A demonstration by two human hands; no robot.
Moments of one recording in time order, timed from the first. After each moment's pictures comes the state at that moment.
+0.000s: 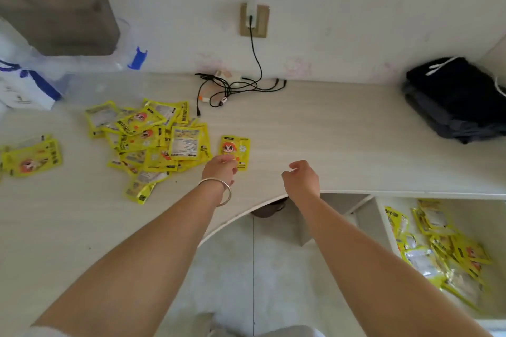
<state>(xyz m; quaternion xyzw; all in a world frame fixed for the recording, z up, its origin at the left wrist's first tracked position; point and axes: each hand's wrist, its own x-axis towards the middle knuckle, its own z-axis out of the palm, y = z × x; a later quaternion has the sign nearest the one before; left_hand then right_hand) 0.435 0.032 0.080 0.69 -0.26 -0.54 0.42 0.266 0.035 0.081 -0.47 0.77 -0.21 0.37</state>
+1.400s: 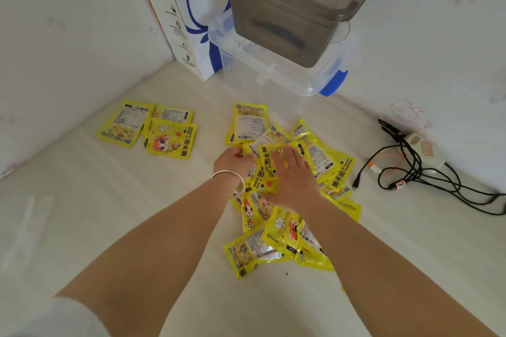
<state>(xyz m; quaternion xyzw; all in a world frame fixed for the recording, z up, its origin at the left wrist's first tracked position) 0.749 -0.070 0.028 0.87 -0.12 -0.36 0.33 0.622 -0.143 0.025 -0.92 0.32 0.17 0.13</state>
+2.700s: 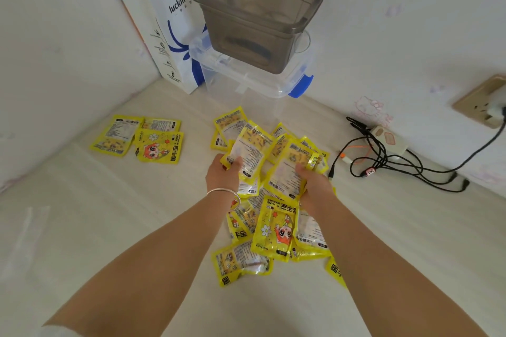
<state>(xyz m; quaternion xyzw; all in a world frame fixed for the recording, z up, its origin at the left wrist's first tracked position) 0.699 -0.046 0.053 0.81 -0.09 -0.28 0.50 0.562 -0.149 0.053 -0.27 0.56 -0.21 0.76</state>
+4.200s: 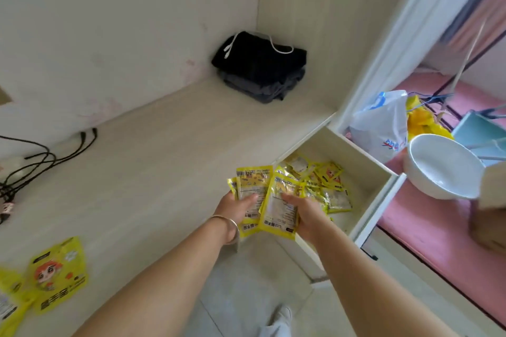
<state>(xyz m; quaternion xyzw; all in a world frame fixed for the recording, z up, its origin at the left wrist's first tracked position) 0.152 0.023 0.064 0.51 -0.50 -0.69 0.09 0.020 0.121 0.054 0.07 0.64 -0.57 0.51</state>
